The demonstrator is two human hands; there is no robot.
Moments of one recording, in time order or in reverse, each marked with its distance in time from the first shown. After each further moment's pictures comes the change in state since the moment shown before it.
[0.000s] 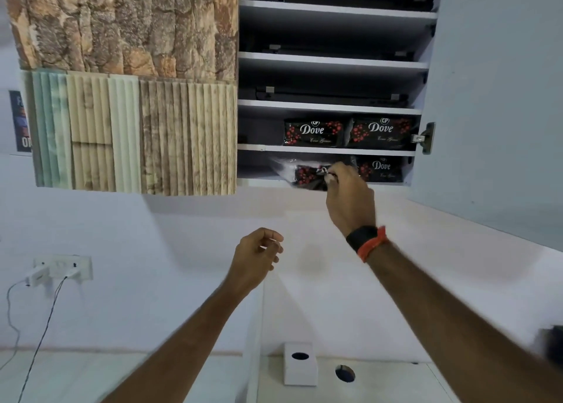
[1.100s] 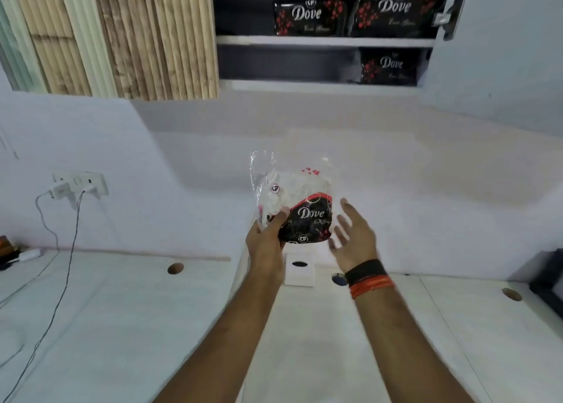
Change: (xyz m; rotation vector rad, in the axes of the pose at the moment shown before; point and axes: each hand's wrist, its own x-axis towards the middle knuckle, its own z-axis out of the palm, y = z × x) left_hand -0.104 -0.056 0.099 -0.866 0.332 -0.444; right_hand -0.197 0.060 -0.005 1.271 -0.151 1.457
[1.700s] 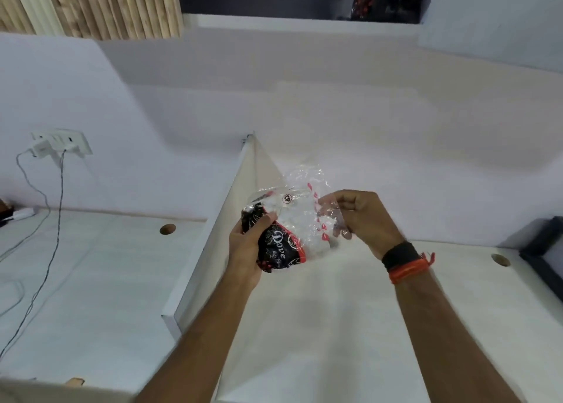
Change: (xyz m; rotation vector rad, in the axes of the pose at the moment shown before) left_hand -0.023 -0.056 -0.039 0.152 0.028 -0.128; right_hand 0.011 -0.038 -0.078 -0.890 -0.464 -0.289
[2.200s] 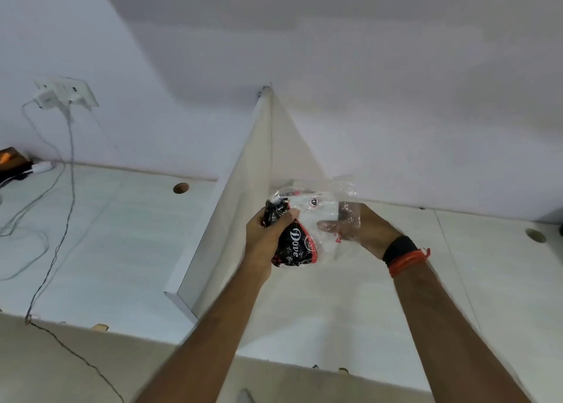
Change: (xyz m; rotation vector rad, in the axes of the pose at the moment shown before) left_hand 0.016 -0.051 -0.032 0.256 0.091 -0.047; right_hand 0.023 0.101 0.022 0.102 -0.347 0.319
